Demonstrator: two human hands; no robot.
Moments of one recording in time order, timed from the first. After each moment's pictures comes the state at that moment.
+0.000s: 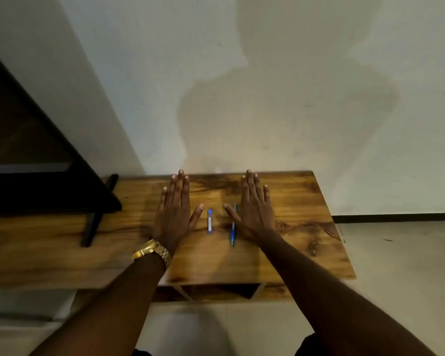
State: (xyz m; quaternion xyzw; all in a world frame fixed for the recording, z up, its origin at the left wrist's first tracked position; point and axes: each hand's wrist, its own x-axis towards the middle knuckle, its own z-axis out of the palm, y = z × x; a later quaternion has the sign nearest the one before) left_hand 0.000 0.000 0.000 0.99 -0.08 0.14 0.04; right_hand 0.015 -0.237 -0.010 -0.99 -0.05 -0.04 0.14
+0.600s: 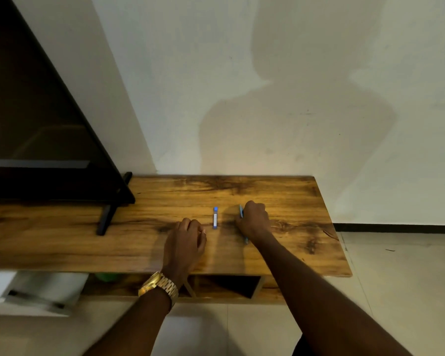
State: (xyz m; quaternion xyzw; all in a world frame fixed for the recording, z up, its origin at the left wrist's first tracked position) left_hand -0.090 -0.018 0.000 0.99 0.00 0.05 0.15; right_hand -0.008 -0.222 0.010 -0.96 0.09 0.09 0.26
